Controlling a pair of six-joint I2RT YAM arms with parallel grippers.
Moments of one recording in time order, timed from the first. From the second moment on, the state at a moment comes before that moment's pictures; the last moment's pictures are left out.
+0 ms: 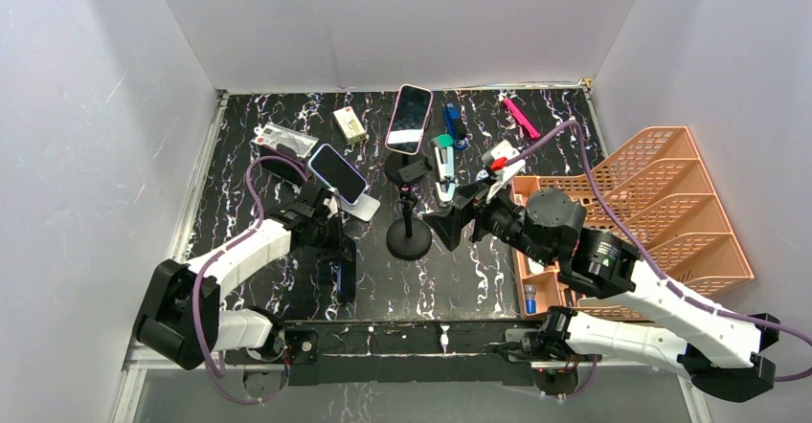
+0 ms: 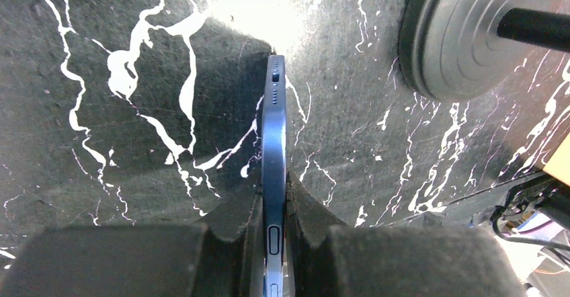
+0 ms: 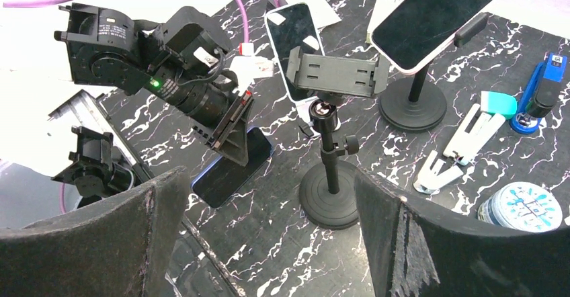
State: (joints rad) left arm -0.46 1.28 0.67 -0.56 0.20 -0.58; right arm 1.12 0.79 1.03 -0.39 0.23 0.25
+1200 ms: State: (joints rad) left arm -0.41 1.29 0.67 -0.58 0.12 -0.53; right arm 1.12 0.80 1.02 -0.42 0.25 0.26
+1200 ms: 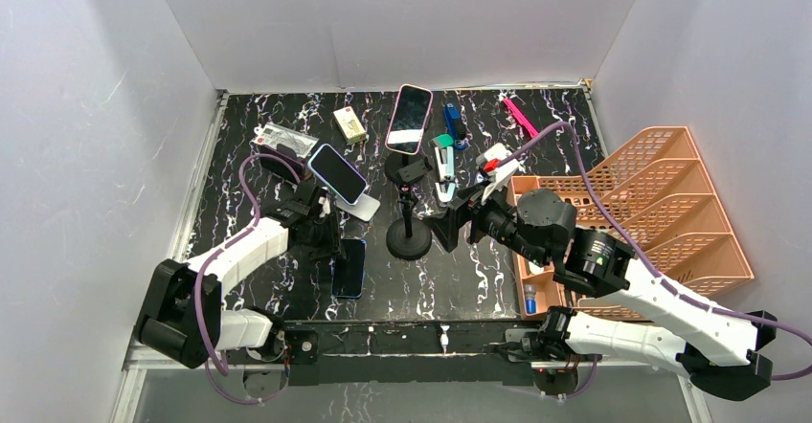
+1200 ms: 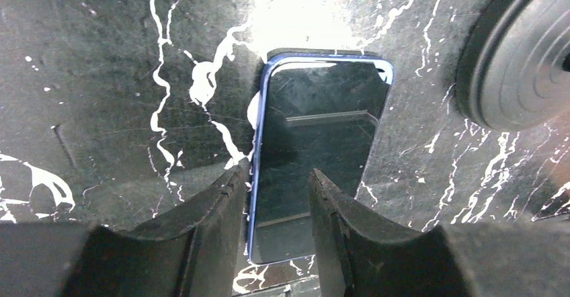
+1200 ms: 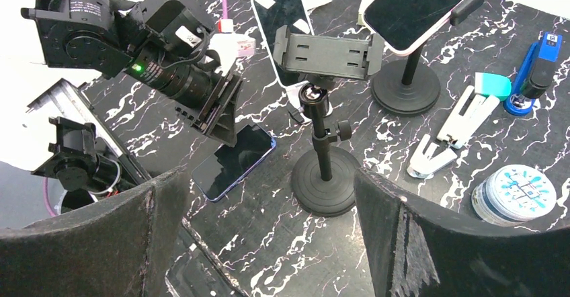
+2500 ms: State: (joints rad) left arm -0.43 0.69 0.63 -0.27 0.03 -0.31; right arm 1.12 1.10 0.64 0.31 0.46 0.24
